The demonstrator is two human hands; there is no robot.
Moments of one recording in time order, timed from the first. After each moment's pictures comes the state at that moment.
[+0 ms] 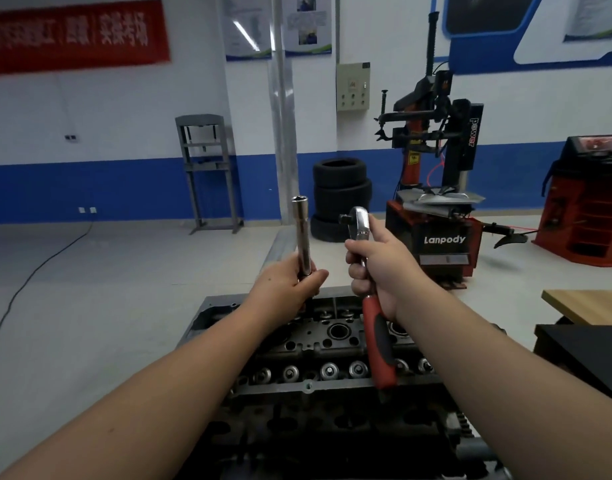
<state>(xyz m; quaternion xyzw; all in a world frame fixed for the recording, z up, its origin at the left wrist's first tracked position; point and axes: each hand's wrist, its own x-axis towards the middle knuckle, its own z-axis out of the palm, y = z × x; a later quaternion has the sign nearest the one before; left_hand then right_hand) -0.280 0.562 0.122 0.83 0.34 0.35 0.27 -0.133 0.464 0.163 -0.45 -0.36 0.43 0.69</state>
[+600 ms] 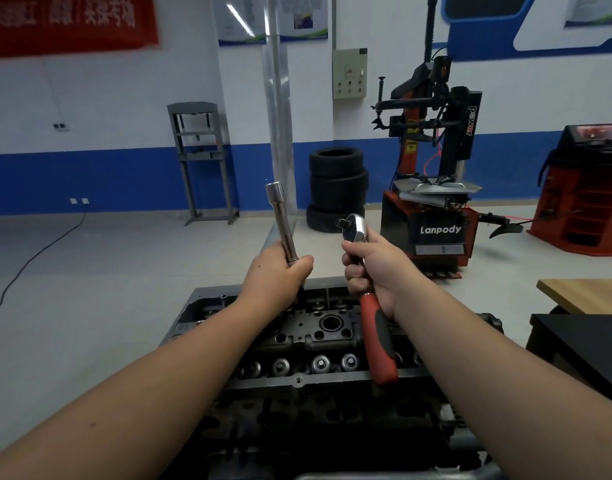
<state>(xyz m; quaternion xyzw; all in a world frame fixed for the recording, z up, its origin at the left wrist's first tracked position) -0.269 0.558 0.124 0.79 0.39 0.40 0.25 -0.120 0.476 0.144 -0.45 -0.31 0.49 0.68</state>
